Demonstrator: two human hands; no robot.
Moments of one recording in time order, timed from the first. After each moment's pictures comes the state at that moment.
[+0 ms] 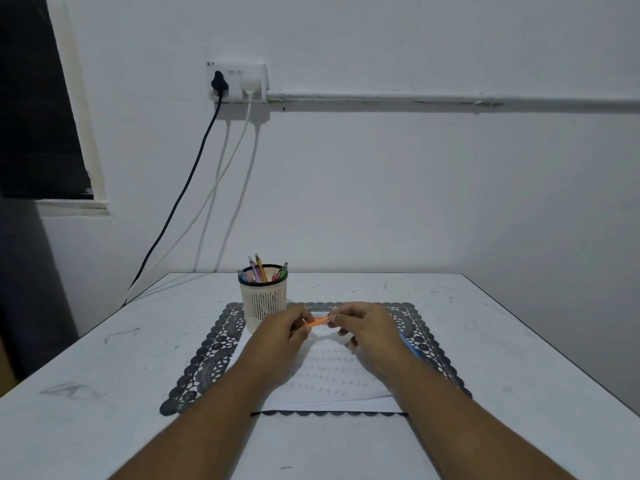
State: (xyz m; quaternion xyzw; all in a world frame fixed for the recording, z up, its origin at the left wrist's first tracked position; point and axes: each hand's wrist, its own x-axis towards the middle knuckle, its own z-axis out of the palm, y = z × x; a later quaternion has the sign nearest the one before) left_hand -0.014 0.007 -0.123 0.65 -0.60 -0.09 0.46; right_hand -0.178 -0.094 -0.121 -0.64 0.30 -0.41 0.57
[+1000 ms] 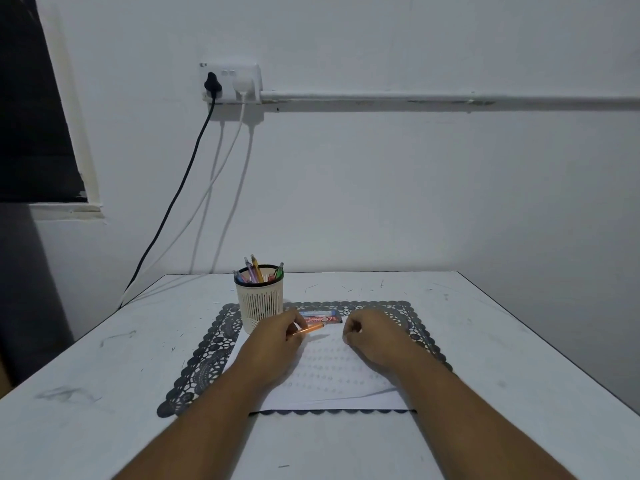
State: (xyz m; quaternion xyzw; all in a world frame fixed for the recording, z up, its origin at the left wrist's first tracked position) left_hand -0.016 0.009 -0.121 0.72 -0.57 -0.07 0.39; right_hand -0.200 -0.107 -0.116 -0.86 0.42 -0.20 0.19
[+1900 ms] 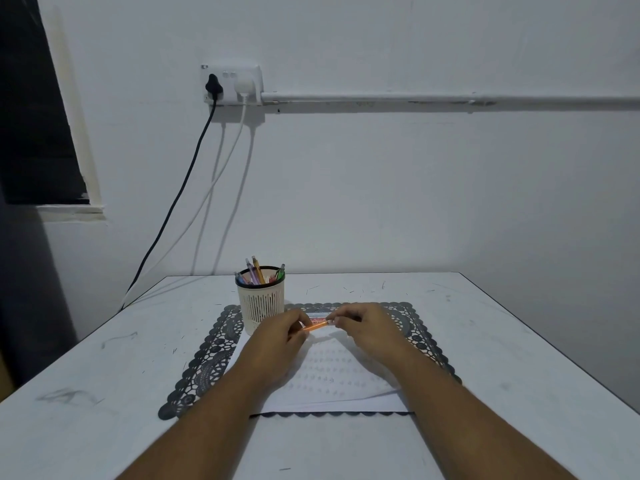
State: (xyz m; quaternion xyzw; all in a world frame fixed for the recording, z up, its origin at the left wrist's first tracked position) left_hand -0.014 0.008 -0.120 0.68 -0.61 -0.06 0.40; right_hand -0.191 -0.089 -0.106 -0.74 0.34 -0.37 0.46
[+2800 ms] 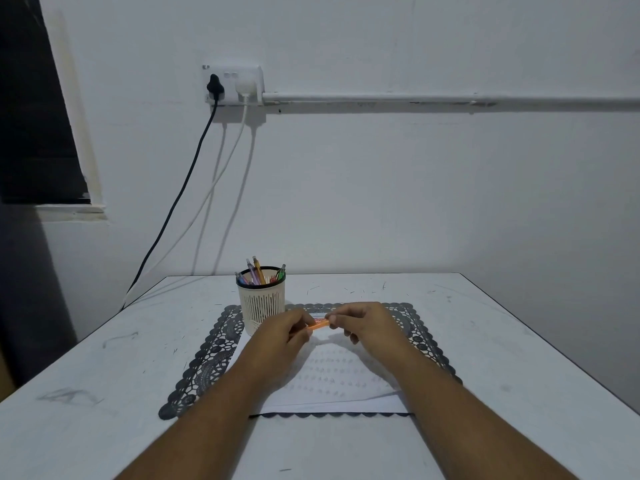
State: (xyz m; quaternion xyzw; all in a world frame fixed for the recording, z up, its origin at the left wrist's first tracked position) left_hand -0.015 0.011 -0.121 0.63 -0.62 -0.09 0.46; right_hand -0.193 -0.087 -0.106 -0.68 0.29 -0.39 0.55
